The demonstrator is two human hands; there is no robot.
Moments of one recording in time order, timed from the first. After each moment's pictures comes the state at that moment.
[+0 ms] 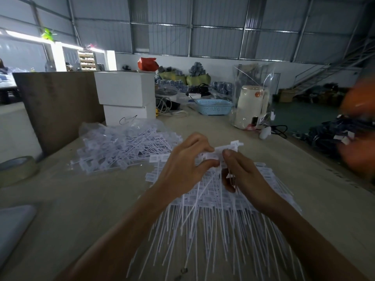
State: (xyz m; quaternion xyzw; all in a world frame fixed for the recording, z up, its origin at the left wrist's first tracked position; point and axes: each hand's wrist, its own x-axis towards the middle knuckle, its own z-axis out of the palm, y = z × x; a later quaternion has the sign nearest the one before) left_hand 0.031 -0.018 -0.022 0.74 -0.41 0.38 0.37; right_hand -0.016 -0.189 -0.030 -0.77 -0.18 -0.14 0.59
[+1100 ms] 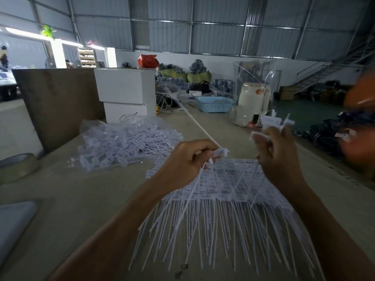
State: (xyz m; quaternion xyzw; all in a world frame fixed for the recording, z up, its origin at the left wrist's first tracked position) left_hand 0.021 -0.009 -0.012 0.76 -0.42 0.18 0.46; right_hand -0.011 -0.232 -0.006 -0.86 -0.07 -0.39 0.32
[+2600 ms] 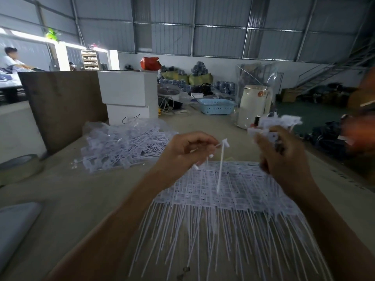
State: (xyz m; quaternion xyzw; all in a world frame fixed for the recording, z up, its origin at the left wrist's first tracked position) left_hand 0.032 0.003 -0.008 0.63 -0.44 0.07 0.64; right_hand -0.028 -0.227 0.005 -0.80 -0.11 -0.34 0.48
